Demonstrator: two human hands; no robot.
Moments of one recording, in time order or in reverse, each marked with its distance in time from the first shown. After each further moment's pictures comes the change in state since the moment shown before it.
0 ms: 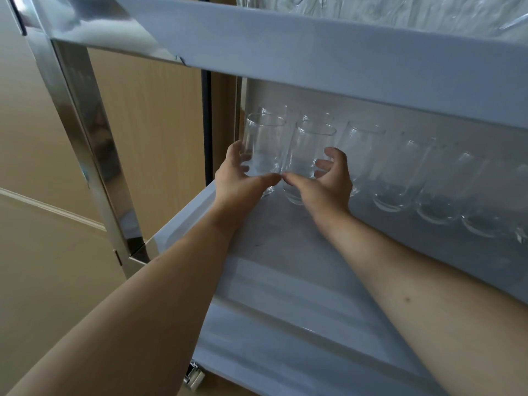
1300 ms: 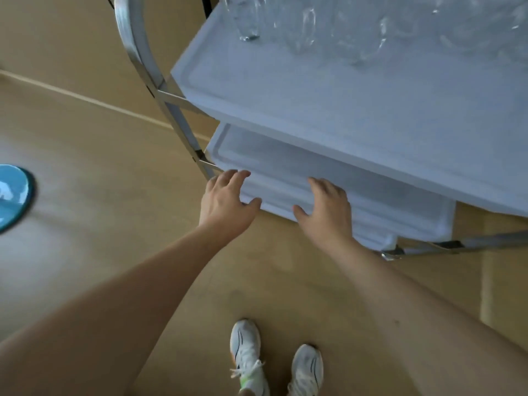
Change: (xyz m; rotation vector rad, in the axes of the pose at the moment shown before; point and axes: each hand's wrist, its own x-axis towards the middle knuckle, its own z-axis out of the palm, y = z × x) left_hand -0.228 0.271 -0.111 0.909 -0.470 -0.328; right_hand -0.177 -0.202 -0.240 -0.797 -0.703 0.173
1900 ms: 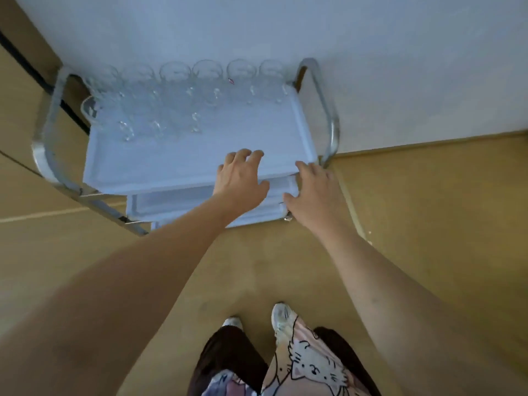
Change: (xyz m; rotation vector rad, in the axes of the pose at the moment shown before) left_hand -0.107 0.297 -0.133 0.150 -0.275 0.676; right_hand -0.202 -0.011 -0.292 -0.064 0.289 0.451
